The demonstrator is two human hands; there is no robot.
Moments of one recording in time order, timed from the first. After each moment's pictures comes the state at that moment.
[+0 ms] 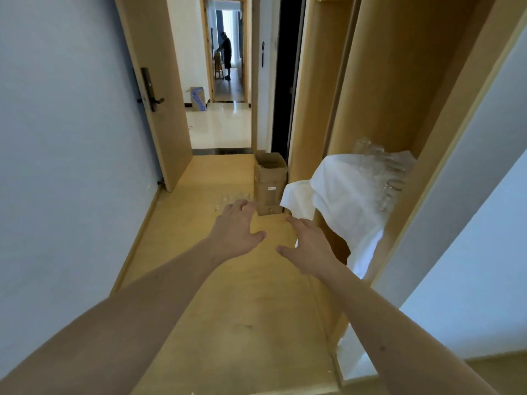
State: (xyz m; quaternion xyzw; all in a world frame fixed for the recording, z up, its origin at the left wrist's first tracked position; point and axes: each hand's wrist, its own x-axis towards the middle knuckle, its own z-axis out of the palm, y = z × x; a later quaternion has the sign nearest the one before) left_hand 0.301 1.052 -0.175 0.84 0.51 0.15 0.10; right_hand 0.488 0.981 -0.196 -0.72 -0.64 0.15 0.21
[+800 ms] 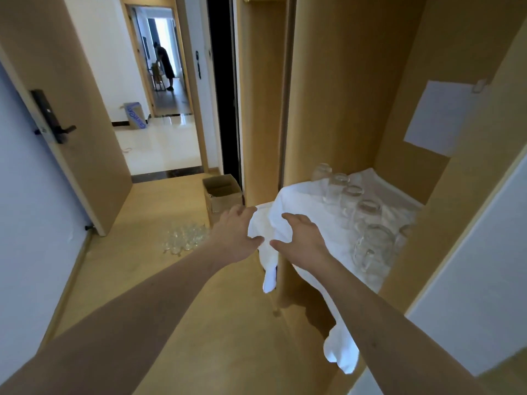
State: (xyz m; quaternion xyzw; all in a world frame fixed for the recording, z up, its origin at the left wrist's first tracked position) left_hand 0.510 1.310 -0.169 0.89 0.42 0.16 0.12; right_hand 0.678 1.222 -0.188 -0.79 -0.55 0.12 0.25
